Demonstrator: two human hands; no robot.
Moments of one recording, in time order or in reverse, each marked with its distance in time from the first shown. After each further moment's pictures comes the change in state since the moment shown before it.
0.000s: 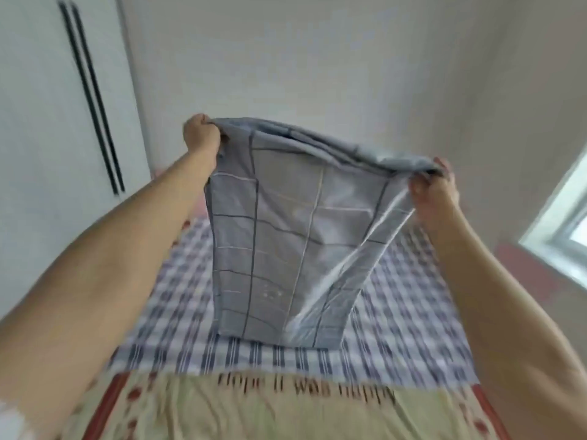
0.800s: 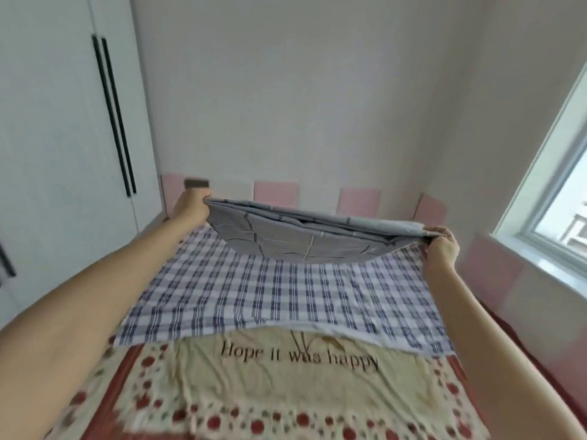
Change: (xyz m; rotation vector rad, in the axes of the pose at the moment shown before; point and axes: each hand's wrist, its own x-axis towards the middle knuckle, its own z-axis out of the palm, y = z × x) left_hand -0.079 -0.038 -0.105 0.565 -0.212 0.354; right_hand -0.118 -0.051 -0.096 -0.332 0.254 -0.151
